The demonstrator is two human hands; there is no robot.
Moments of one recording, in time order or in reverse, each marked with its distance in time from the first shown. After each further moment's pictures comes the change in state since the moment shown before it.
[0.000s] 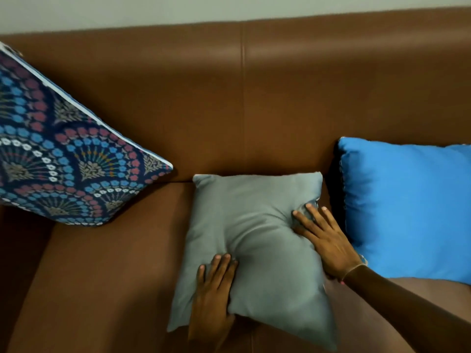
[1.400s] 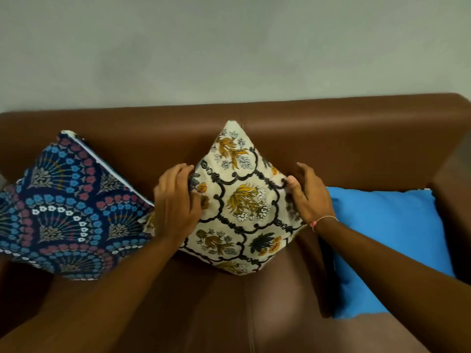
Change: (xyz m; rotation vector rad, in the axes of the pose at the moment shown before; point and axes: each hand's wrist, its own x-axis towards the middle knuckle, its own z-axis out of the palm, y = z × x) left_hand 0.204 -0.030 -0.219 -0.019 0.604 0.022; right_hand 0.148 0.022 -0.156 0.536 0.400 0.629
